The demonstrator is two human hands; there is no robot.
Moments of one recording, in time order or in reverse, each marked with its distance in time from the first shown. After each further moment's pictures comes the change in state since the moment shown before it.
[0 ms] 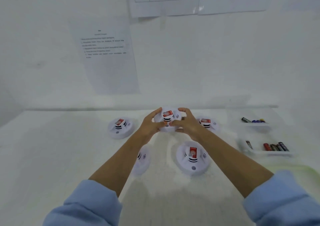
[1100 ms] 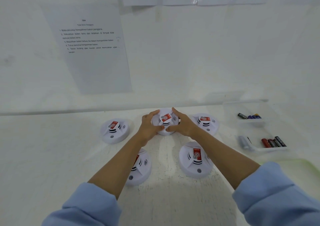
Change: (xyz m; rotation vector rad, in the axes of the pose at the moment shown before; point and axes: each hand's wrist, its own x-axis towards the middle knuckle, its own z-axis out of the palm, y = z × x) left_hand 0.040 -0.030 -0.020 0.226 -0.020 -0.024; right_hand 0.033 0.018 0.005 -0.519 0.012 -0.058
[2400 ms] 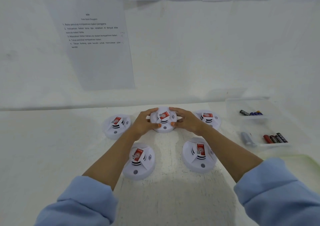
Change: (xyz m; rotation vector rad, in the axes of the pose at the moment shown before) left_hand -0.009 0.006 -0.029 0.100 -0.114 0.086; right_hand 0.001 0.011 -0.006 0.229 -0.126 -0.152
